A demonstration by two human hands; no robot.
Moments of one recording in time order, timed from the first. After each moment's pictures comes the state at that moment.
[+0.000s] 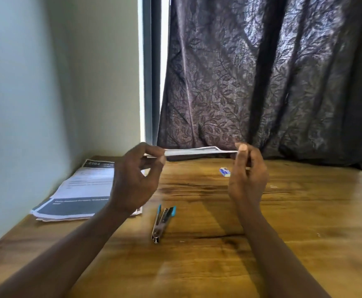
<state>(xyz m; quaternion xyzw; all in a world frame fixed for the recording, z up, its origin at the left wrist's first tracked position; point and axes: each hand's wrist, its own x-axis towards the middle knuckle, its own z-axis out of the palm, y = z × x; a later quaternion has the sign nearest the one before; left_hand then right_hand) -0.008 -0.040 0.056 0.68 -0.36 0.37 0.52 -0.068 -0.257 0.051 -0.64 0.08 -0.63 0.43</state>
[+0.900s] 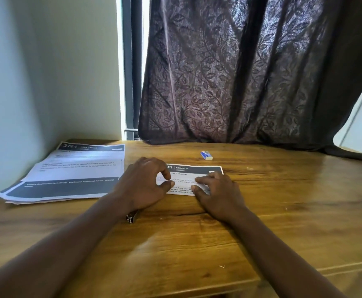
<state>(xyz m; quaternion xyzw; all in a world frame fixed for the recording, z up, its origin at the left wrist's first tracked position) -0.022 -0.072 0.028 0.89 -0.36 0.14 0.24 -0.104 -0.278 0.001 -0.97 0.14 -0.15 0.12</state>
